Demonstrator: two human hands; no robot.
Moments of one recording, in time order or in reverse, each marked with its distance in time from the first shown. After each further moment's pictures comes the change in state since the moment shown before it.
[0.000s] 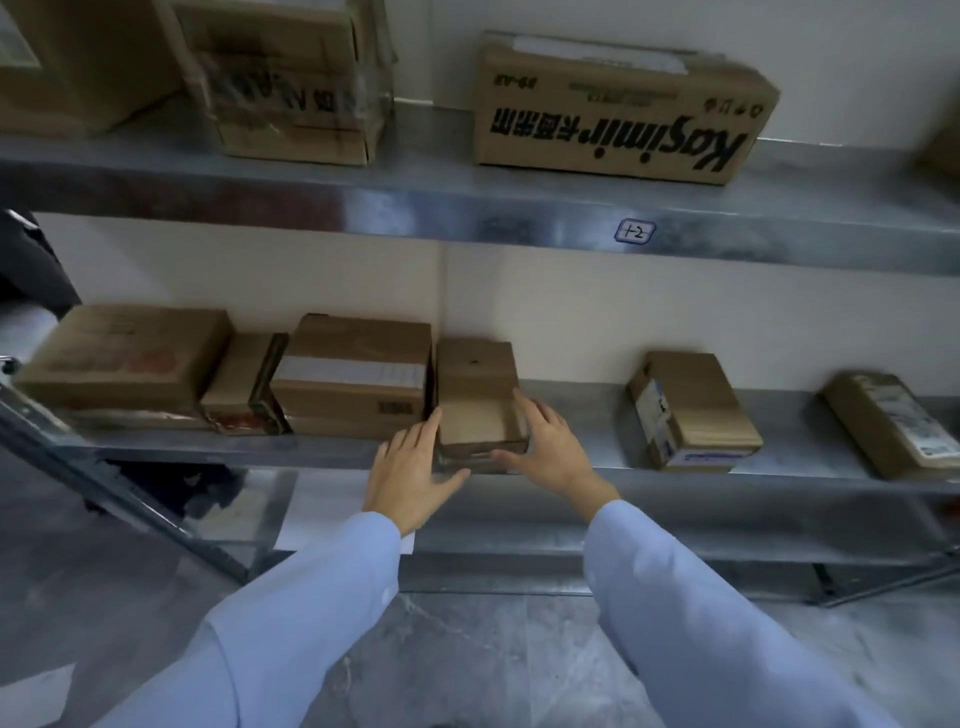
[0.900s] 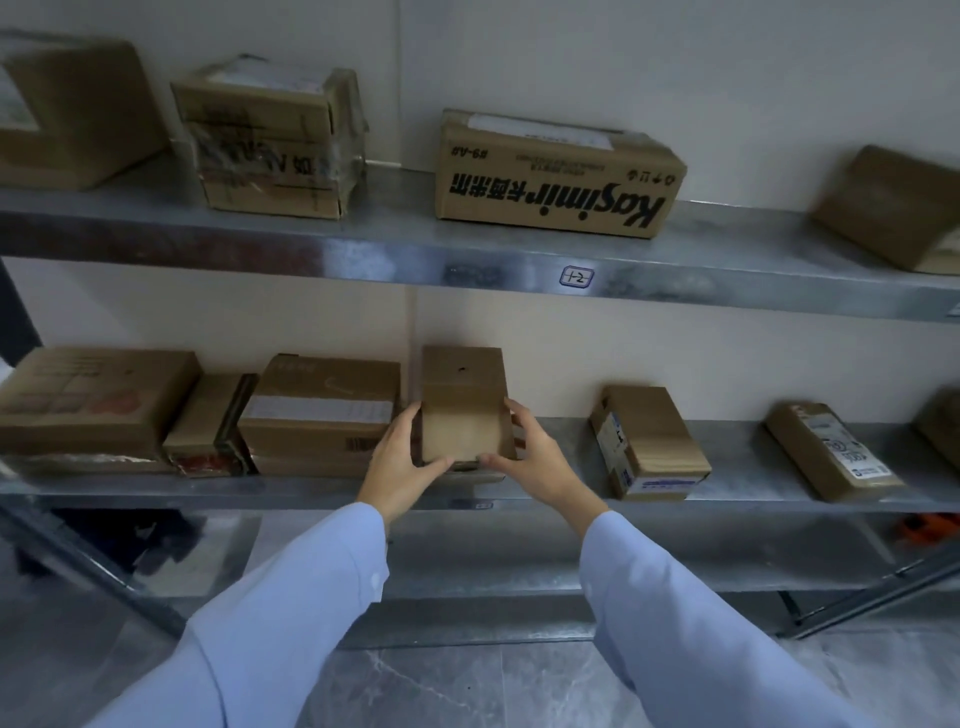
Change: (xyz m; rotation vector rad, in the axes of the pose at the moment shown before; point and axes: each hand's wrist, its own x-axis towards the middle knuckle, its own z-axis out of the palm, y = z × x) left_hand 0.030 0.032 -0.024 -0.618 0.017 -0.059; right_hand -0.007 0.000 -0.034 0.480 0.099 -0.021
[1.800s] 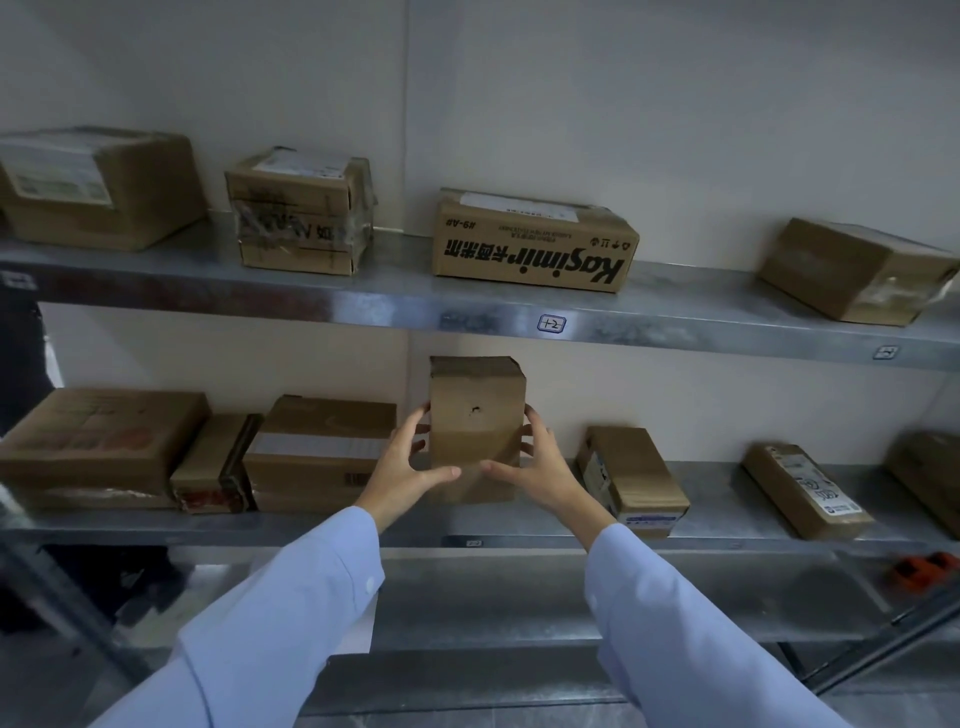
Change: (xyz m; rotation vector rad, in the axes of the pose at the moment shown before) left_hand -0.010 0.052 -0.015 -0.199 -0.070 0.055; right_hand -0.014 -0.041 -0.032 0.068 0.080 -0.052
